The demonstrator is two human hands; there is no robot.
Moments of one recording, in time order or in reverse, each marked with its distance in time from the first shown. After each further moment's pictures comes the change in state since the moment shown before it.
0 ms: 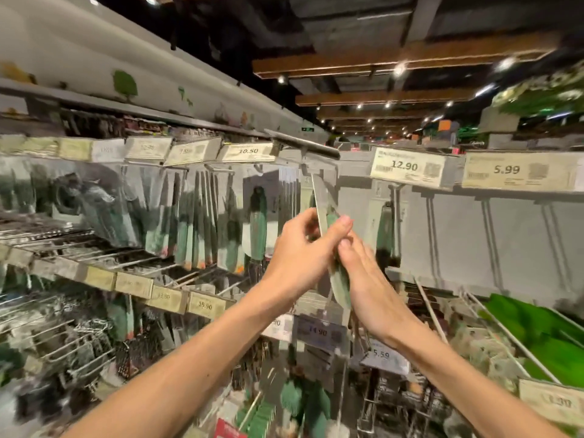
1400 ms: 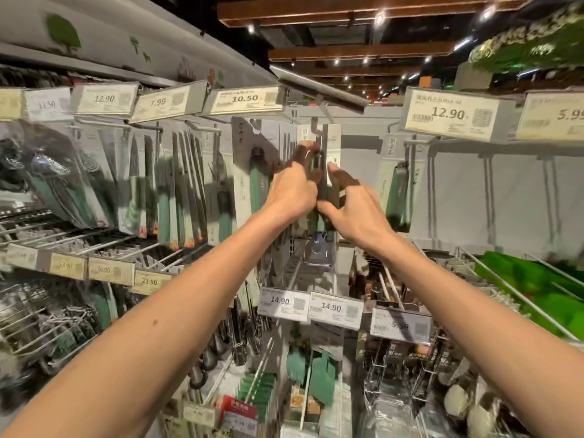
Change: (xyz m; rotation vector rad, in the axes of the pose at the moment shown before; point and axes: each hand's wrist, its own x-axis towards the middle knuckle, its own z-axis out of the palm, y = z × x) left_hand 0.103 -0.040 -0.024 0.551 -0.035 -0.055; right_hand 0.109 0.032 0.017 -0.433 0.211 0.023
